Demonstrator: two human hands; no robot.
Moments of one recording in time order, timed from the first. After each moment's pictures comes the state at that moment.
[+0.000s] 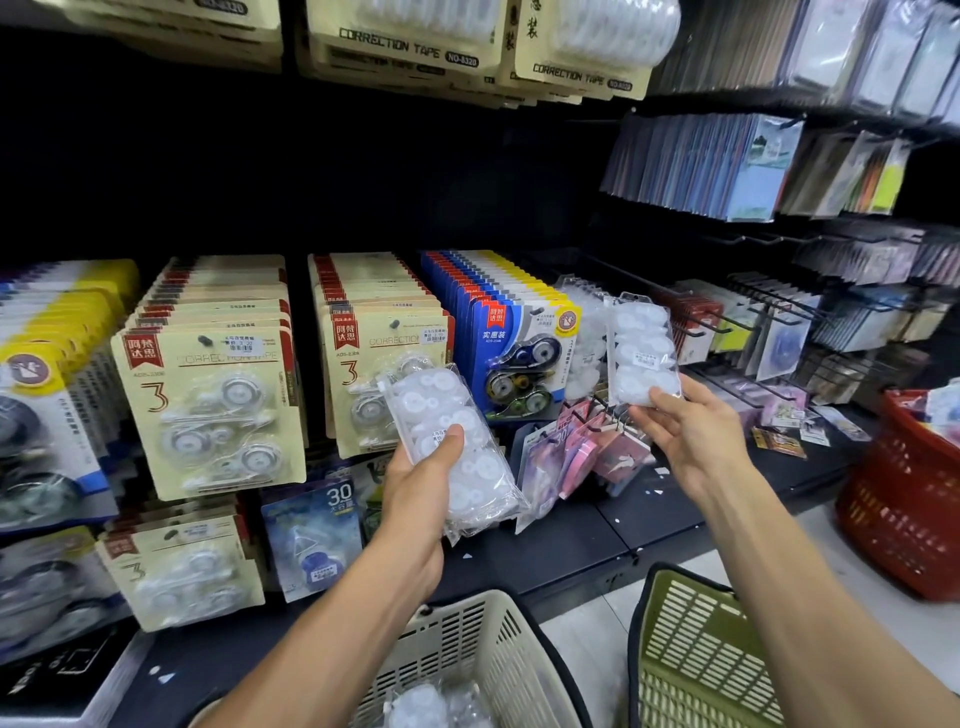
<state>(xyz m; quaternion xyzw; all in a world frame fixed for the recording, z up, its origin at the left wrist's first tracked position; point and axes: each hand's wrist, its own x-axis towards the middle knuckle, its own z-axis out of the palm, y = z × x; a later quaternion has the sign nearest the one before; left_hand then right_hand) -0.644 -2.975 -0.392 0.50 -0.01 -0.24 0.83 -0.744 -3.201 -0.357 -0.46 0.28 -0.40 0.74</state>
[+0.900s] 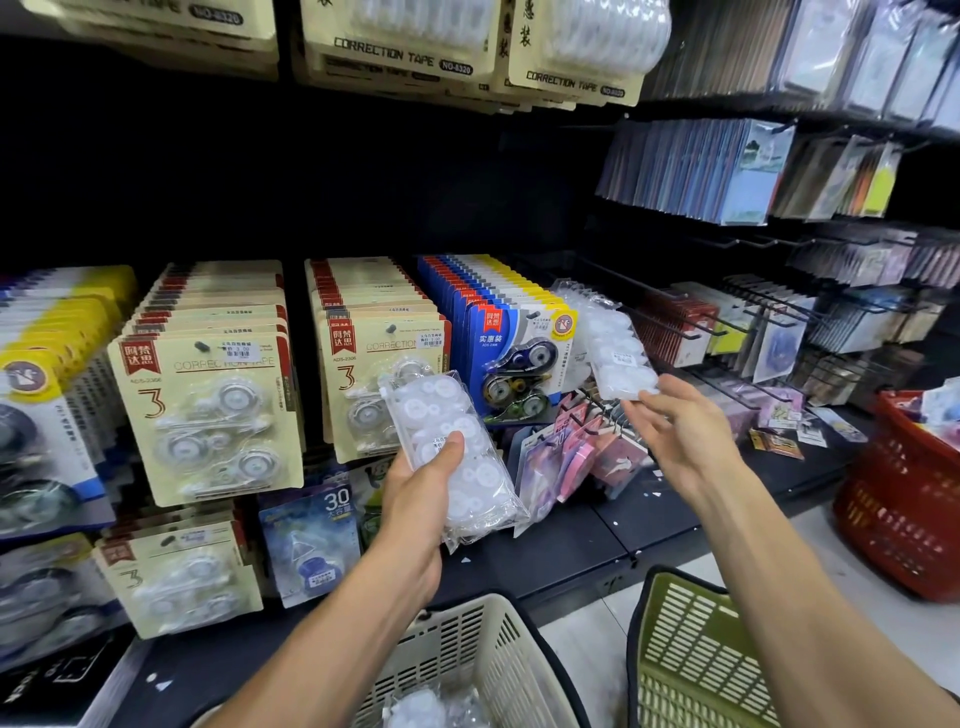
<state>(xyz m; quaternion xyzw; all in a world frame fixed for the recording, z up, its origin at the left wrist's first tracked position) -0.646 -2.974 -0.395 0.51 -0.02 -0.24 0.82 -0.741 -3.200 -0.355 -0.42 0.28 -0.39 0.77</state>
